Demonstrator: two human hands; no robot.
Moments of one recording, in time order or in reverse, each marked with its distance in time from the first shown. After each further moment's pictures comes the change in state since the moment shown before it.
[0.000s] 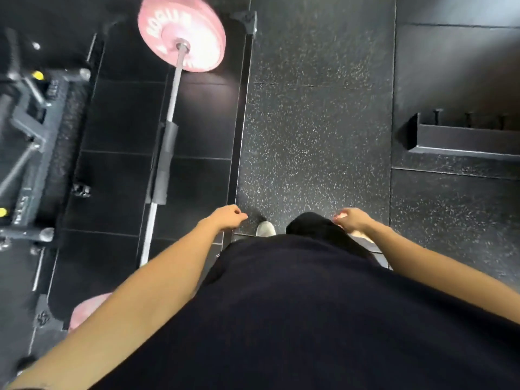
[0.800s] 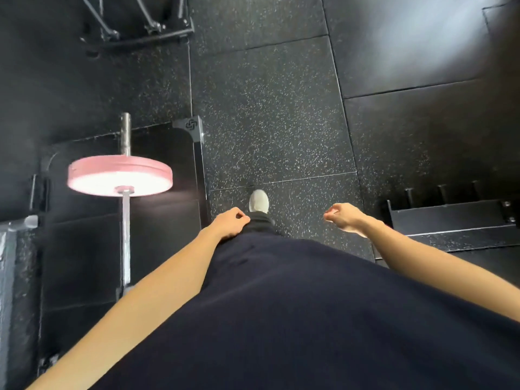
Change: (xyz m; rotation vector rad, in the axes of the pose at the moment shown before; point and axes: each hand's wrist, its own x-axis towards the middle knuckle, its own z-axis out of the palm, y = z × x) left_hand 0.331 0.424 -0.384 0.063 -0.024 0.091; right_hand 0.311 -0.148 -0.499 0.210 0.080 -0.025
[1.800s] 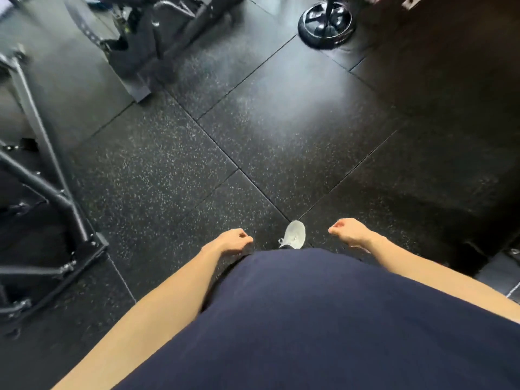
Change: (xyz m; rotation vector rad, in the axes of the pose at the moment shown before) left_hand 0.460 0.695 -0.382 0.715 -0.221 0.313; right_hand 0.403 -0.045 -0.600 0.496 0.228 0.299
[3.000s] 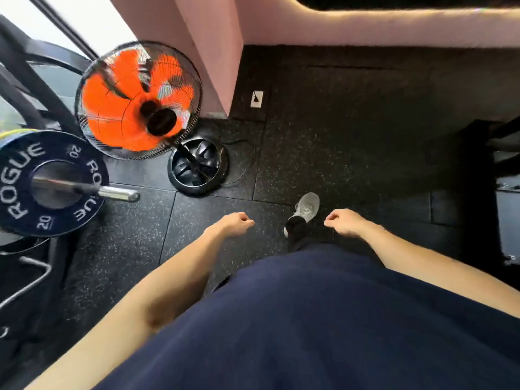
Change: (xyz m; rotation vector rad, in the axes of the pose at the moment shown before) left_hand 0.464 0.761 -0.554 0.598 -0.082 0.358; right_hand 0.417 -0.004 -0.715 0.606 0.272 0.367
